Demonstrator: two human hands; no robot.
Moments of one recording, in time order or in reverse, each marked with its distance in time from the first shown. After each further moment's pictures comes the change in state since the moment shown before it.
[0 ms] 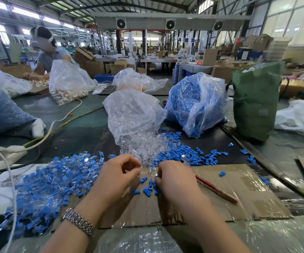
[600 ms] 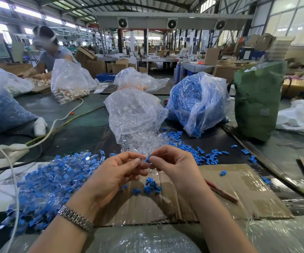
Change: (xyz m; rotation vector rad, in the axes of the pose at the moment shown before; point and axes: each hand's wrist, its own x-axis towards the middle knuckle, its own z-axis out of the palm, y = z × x) left_hand 0.004 -0.007 -0.008 -0.874 -0.267 -0.242; right_hand -0.015 0.009 -0.016 1.251 0.116 -0.169
